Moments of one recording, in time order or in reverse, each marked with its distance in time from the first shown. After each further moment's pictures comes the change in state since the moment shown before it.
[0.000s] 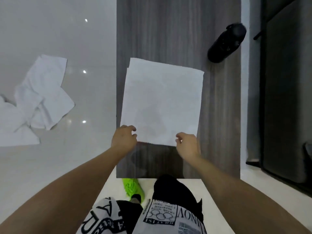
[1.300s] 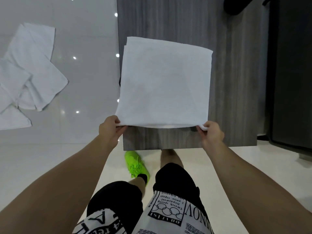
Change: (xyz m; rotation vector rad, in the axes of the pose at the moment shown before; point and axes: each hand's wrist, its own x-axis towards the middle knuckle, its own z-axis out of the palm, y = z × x) left_hand -0.037 -0.123 0.054 -1.443 0.065 -0.716; right_hand -0.040 0.067 0.091 1.515 0.460 0.831
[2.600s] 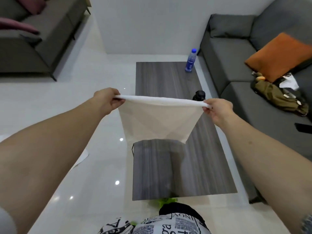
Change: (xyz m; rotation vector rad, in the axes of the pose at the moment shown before) left_hand -0.288 0.282 0.019 0.016 -0.346 0.544; right_hand -0.298 -0.254 0.014 0.050 -0.498 -0.620
